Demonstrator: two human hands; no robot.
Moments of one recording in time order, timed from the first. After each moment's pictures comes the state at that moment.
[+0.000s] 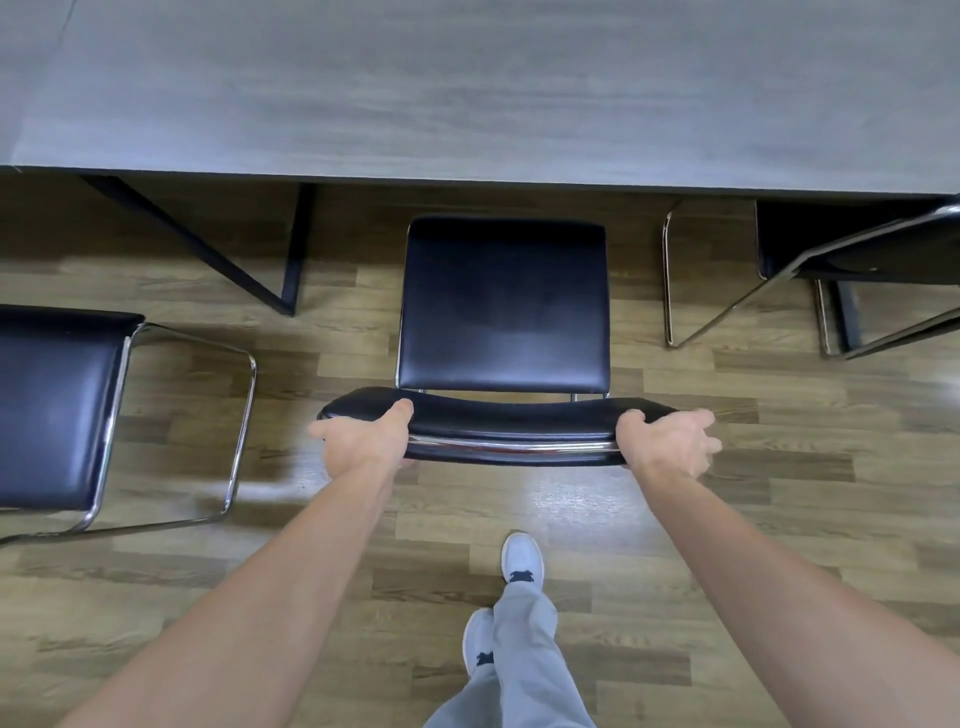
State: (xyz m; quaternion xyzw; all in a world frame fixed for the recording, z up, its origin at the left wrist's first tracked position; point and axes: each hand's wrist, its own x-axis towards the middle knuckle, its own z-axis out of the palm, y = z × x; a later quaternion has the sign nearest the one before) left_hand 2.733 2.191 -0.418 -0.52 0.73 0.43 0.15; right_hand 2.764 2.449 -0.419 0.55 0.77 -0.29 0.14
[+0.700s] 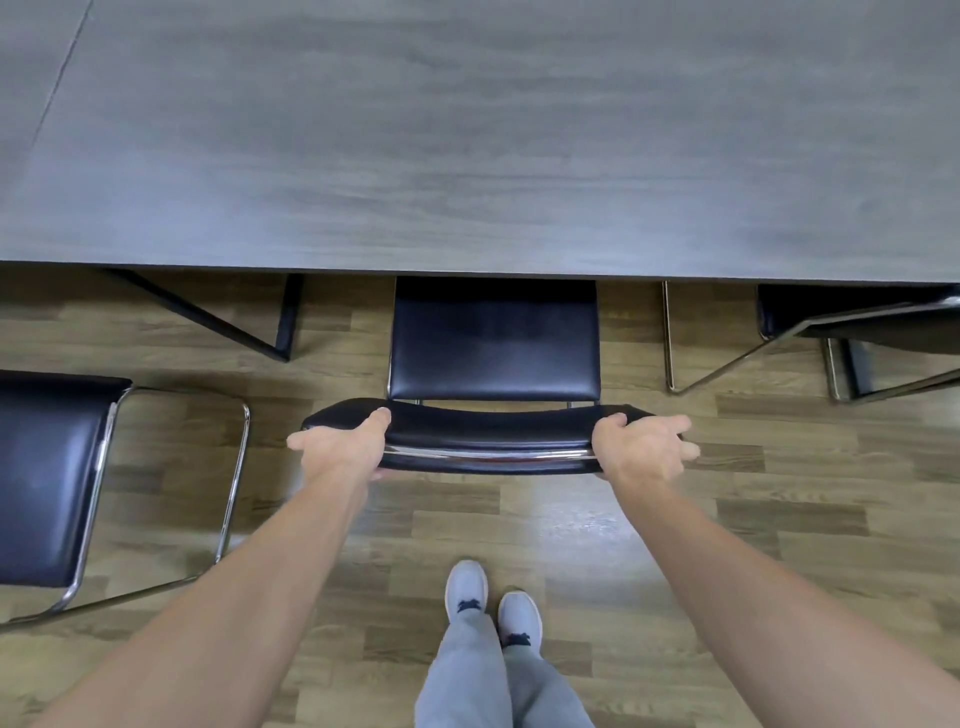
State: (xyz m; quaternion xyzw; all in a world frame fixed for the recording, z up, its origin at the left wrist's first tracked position) left_hand 2.616 2.209 -0.414 -0.54 0.71 0.42 0.15; right_hand 2.646 2.469 -0.414 0.55 0.75 -0.31 0.16
